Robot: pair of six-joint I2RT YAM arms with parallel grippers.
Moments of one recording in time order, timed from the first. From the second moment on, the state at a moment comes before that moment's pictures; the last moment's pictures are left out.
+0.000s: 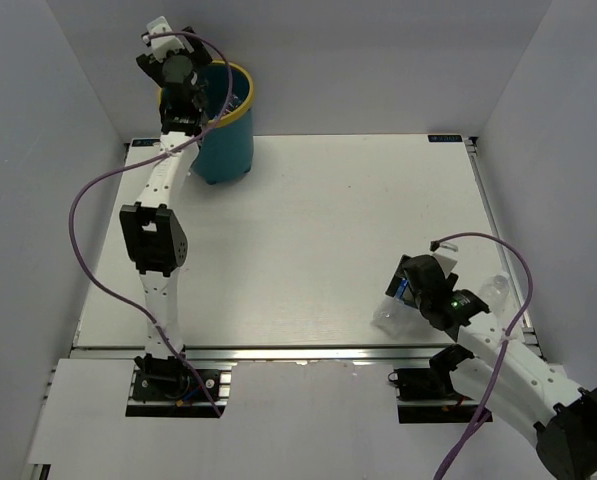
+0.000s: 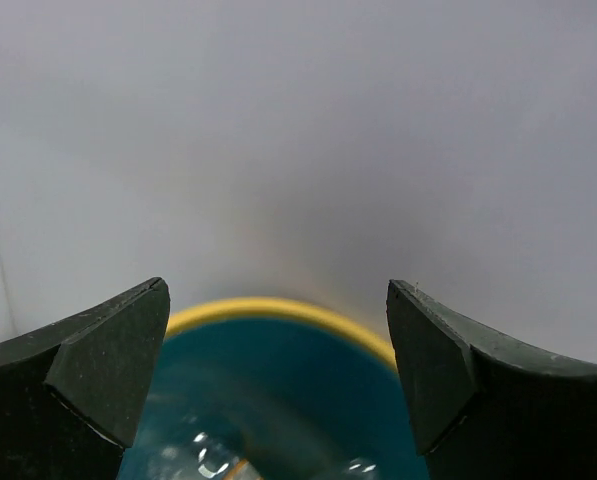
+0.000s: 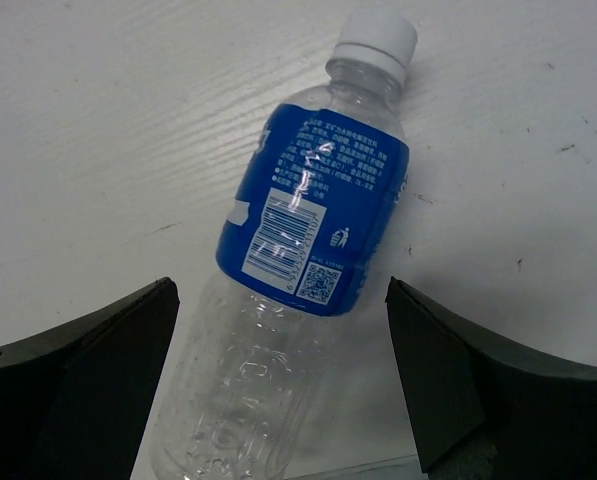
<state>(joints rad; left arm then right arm) -0.13 2.27 2.29 0.28 -0.56 -0.16 0.55 0.76 0.45 -0.56 0.44 0.73</state>
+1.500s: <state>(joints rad) -0.52 1.71 1.06 0.47 0.43 -0.71 0.55 1.27 0.68 0.18 -0.46 0.31</state>
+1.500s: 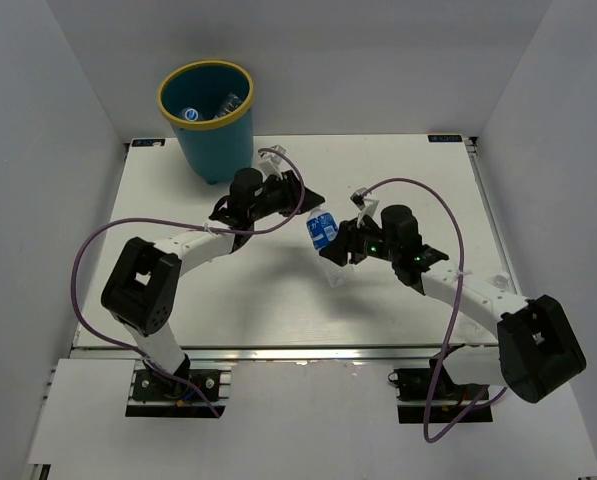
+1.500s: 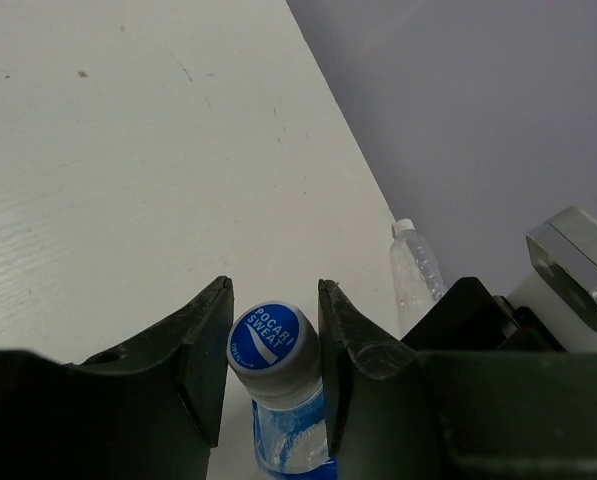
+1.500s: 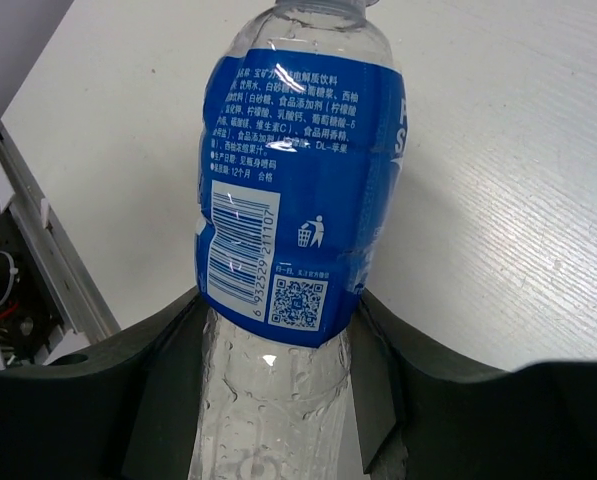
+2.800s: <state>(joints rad) -0.11 1.93 2.13 0.34 -0.56 -0.23 0.52 1.02 0.70 -0.18 0.28 0.32</state>
